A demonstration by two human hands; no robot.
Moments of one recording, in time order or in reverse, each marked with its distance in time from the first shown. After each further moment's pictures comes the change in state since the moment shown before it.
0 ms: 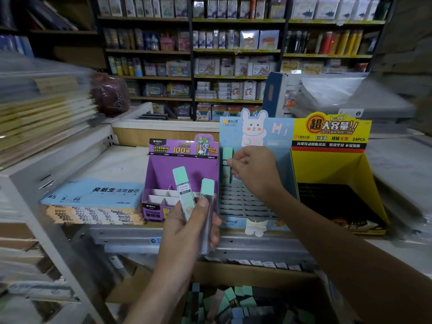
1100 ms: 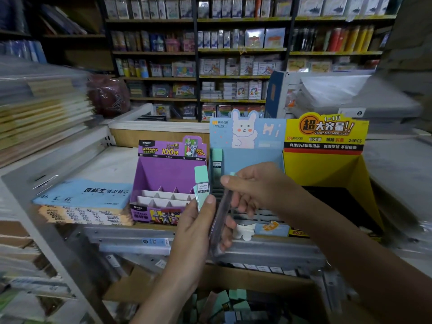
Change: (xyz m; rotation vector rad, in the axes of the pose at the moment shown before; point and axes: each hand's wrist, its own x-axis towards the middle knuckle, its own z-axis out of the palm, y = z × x) left_hand 0.003 -0.012 0.037 -0.029 -0.073 -0.089; right_hand -0.043 -0.030 -0.068 0.232 -0.564 0.198
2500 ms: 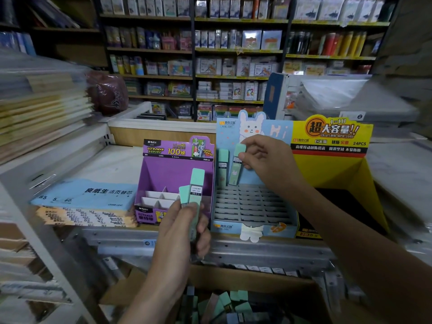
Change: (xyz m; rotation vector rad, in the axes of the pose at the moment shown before) left_hand -0.001 0.013 -0.033 -0.113 0.082 -0.056; right_hand 0.065 0.022 -0.020 -0.379 0.452 -0.478
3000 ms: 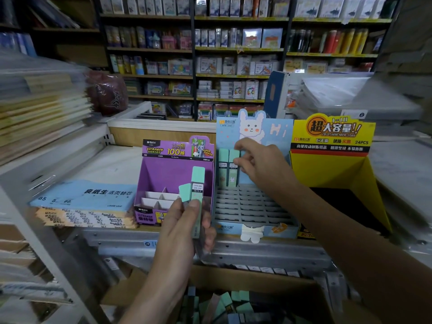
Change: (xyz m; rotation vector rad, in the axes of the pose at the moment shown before) left_hand 0.001 0.000 0.002 0.065 0.000 0.051; right_hand 0.000 0.001 0.008 -0.314 -0.137 -0.091
